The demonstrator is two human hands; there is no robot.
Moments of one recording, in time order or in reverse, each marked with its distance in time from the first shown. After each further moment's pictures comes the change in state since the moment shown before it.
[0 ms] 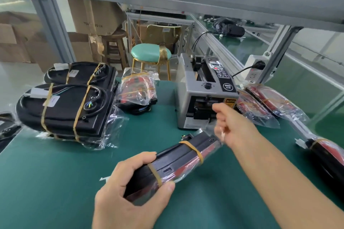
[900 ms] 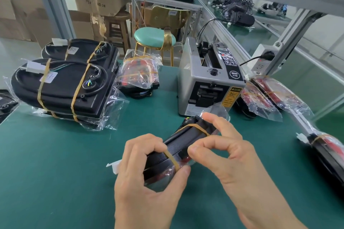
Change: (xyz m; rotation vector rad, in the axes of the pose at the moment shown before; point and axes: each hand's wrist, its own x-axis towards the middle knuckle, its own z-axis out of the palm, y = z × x) left_hand -0.011 0.006 0.025 0.071 0.109 0.142; right_hand -0.113 0.042 -0.028 -0.659 -0.355 -0.406
